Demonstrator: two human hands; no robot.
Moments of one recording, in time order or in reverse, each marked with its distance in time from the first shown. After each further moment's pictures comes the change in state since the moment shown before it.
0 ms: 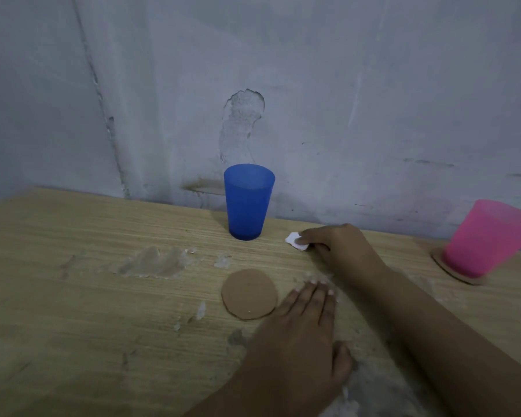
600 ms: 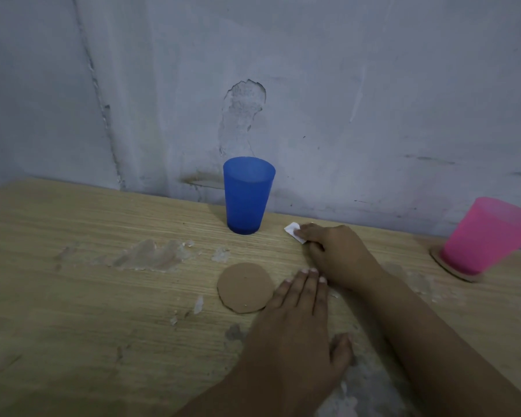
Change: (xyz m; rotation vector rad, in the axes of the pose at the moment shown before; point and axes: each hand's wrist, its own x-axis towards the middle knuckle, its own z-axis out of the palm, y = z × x) left_hand 0.000 0.003 -0.002 -0.100 -0.049 -0.101; right_hand -0.002 -0.001 0.009 -0.110 -0.012 -0.005
